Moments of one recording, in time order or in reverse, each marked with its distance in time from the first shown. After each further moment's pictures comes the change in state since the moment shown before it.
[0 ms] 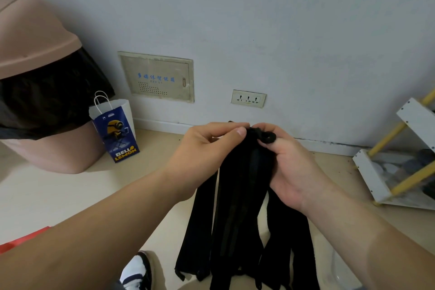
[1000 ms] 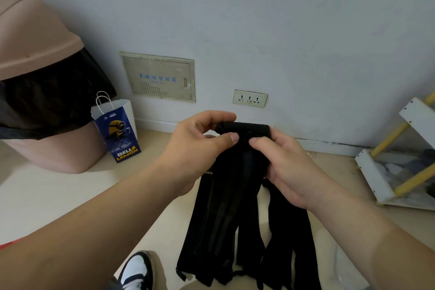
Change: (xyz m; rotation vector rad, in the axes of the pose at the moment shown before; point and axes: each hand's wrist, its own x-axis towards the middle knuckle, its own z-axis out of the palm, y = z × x) left_hand 0.004 0.003 -0.009 -0.021 0.127 -0.046; right_hand -0.002 0.000 -0.004 -0.314 -0.075 -0.033
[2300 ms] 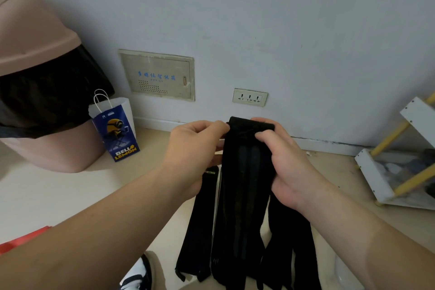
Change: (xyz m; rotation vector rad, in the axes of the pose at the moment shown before) left_hand 0.003 -0.001 0.008 -0.162 0.152 -0.175; right_hand 0.012 0.005 0.010 0.192 0.146 0.048
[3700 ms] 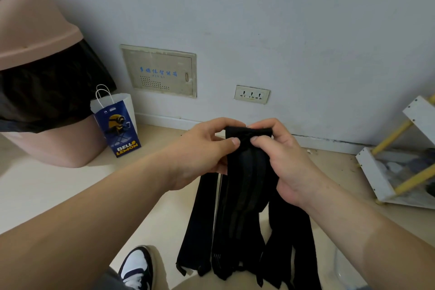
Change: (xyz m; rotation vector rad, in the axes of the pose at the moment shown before) left_hand 0.007 -0.002 -0.019 0.303 -0.420 -0.008; right_hand -0.003 0.005 0.000 -0.127 -0.087 -0.064
